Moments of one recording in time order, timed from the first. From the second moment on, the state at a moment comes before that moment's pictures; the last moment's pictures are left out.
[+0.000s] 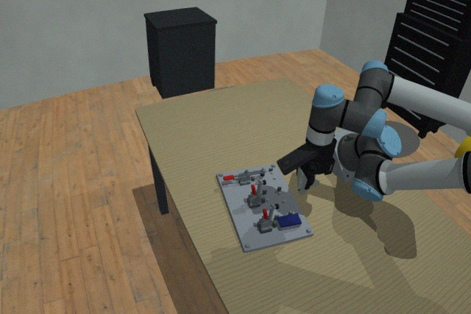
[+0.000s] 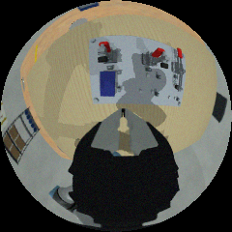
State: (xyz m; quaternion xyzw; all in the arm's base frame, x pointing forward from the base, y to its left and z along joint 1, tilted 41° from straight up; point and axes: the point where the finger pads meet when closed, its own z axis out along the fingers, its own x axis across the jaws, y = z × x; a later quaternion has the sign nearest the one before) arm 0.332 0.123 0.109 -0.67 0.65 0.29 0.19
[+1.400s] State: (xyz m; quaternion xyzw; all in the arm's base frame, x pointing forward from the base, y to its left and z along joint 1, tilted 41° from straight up) arm 0.301 0.187 0.094 -0.67 0.65 0.29 0.19
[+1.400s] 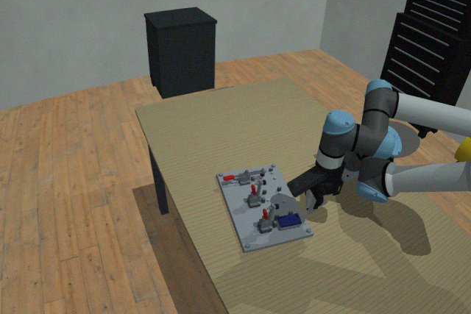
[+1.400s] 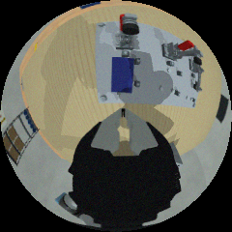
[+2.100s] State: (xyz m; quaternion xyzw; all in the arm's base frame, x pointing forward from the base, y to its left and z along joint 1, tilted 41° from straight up) arm 0.298 0.203 0.075 -0.67 0.65 0.29 0.19
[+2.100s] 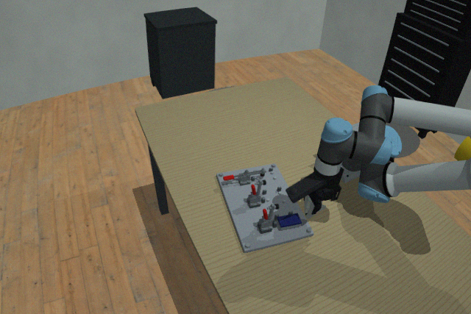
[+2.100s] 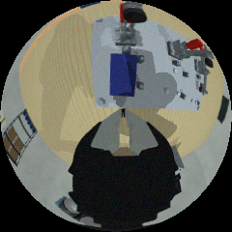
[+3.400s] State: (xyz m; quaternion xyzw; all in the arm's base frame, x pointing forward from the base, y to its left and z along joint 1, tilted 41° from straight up) arm 0.305 0.204 0.074 -0.67 0.65 0.29 0.19
